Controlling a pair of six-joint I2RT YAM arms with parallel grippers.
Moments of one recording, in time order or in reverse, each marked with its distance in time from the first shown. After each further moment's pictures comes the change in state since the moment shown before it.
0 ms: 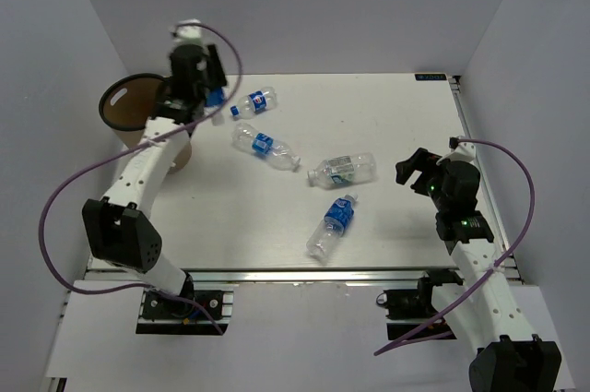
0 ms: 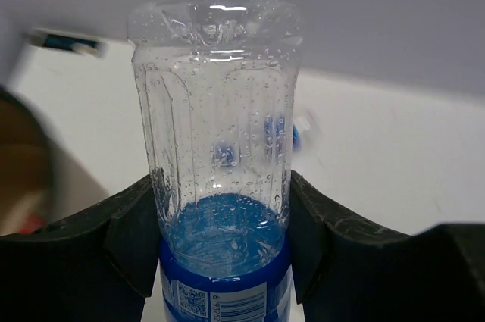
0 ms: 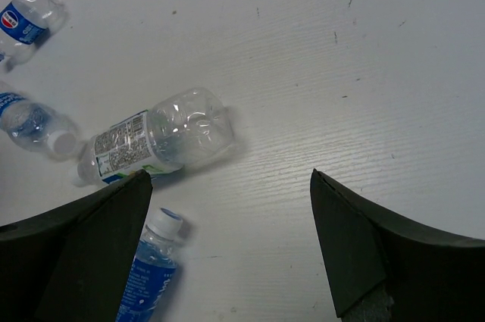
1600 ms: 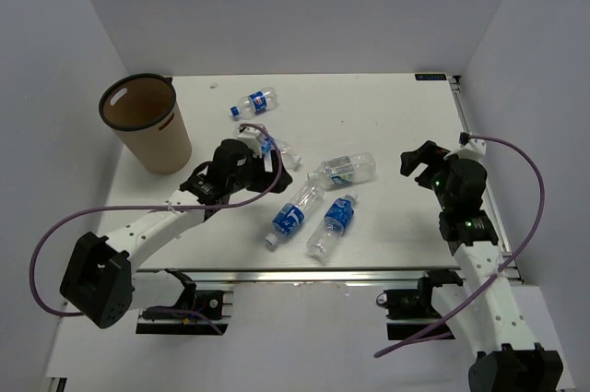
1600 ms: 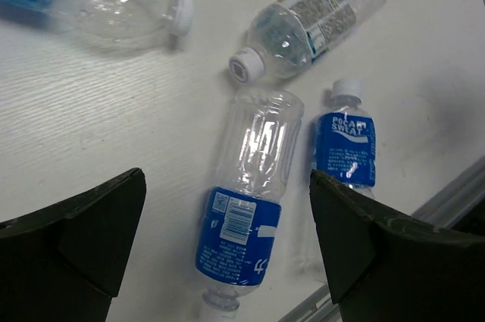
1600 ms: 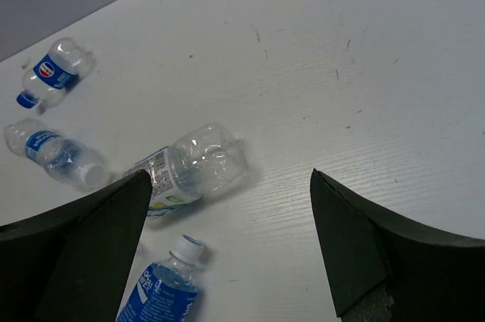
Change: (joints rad) left arm -0.274 -0.347 -0.735 0.180 0.369 -0.232; right arm 0.000 -0.003 0.060 0.002 0.045 0.053
